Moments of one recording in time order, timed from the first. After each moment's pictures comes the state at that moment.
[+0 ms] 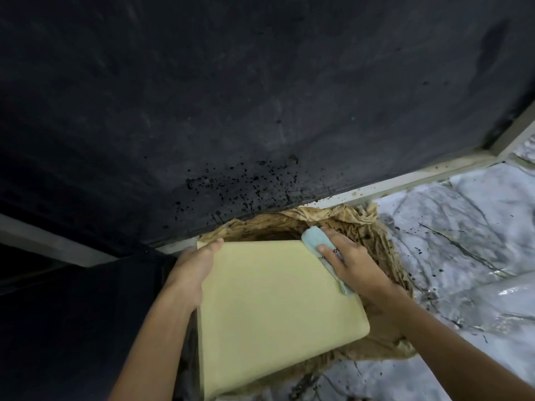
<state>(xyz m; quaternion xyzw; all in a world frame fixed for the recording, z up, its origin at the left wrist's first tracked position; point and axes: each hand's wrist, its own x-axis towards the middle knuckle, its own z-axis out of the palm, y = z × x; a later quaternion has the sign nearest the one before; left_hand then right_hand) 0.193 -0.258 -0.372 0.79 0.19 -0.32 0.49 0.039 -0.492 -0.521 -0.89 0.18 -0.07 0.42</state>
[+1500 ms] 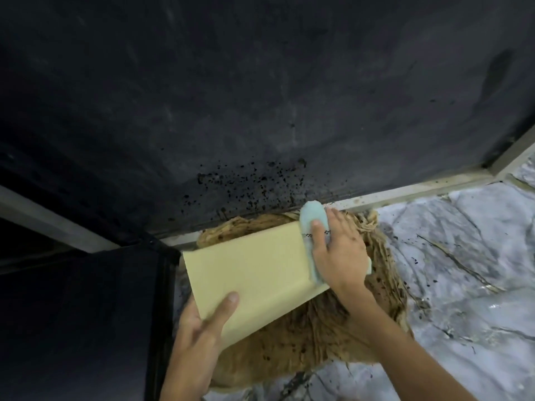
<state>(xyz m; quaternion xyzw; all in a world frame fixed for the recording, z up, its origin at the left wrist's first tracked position) 0.091 -0.206 -0.380 0.70 0.08 -0.27 0.66 0.067 -0.445 -0.443 -0.87 0.37 -0.12 0.32</state>
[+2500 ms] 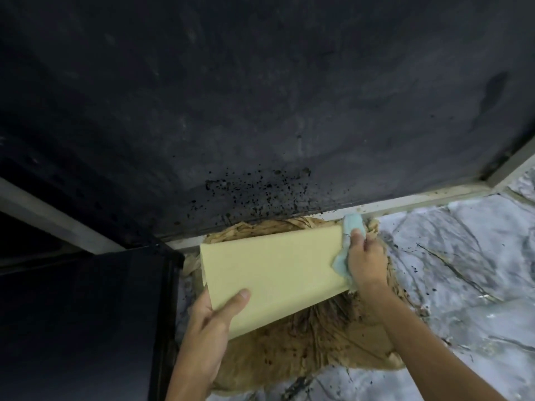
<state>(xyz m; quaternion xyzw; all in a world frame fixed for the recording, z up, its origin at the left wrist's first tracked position) 0.105 -0.209 -0.380 0.70 0.11 -0.29 0.64 0.057 -0.474 -0.449 -0.67 0.51 -0.15 0.51</state>
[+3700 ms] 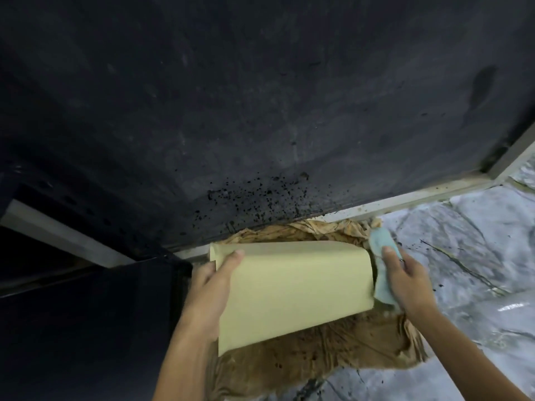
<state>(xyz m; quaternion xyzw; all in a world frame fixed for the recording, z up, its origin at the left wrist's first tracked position) 0.142 -0.241 -0.329 0.78 0.15 -0.31 0.53 -0.015 -0.506 -0.469 -0.67 0.50 -0.15 0.53</state>
